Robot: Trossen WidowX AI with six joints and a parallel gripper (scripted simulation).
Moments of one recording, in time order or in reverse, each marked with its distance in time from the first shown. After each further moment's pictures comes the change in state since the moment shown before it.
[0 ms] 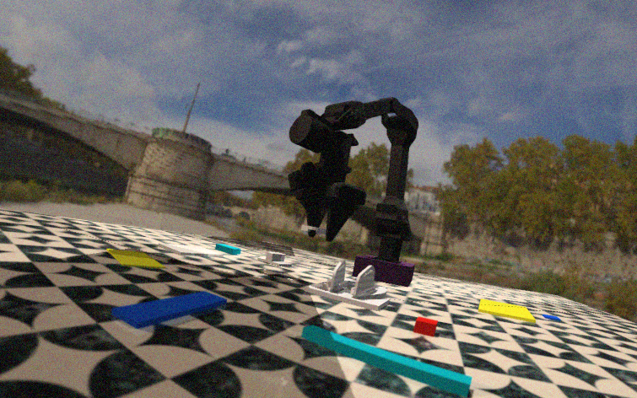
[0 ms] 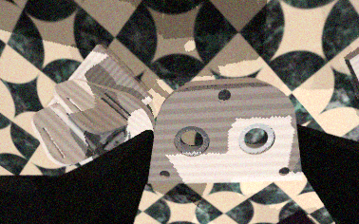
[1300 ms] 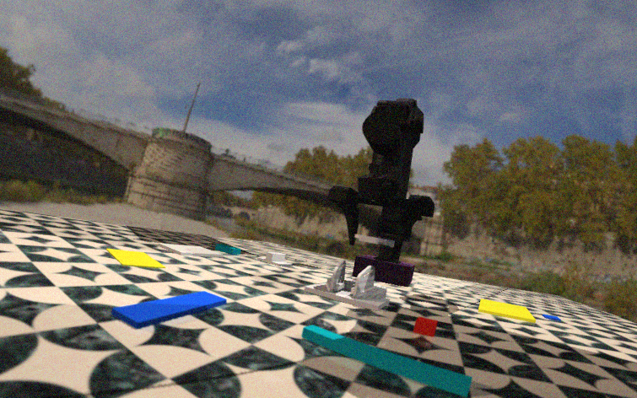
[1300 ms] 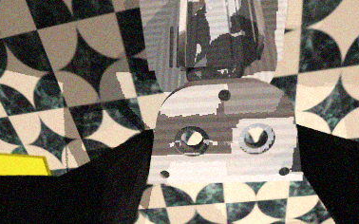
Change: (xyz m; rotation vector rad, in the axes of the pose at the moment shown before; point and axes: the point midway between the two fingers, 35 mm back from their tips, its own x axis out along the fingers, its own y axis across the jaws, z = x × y) arm -0.001 0.090 -0.064 -0.658 0.002 0.012
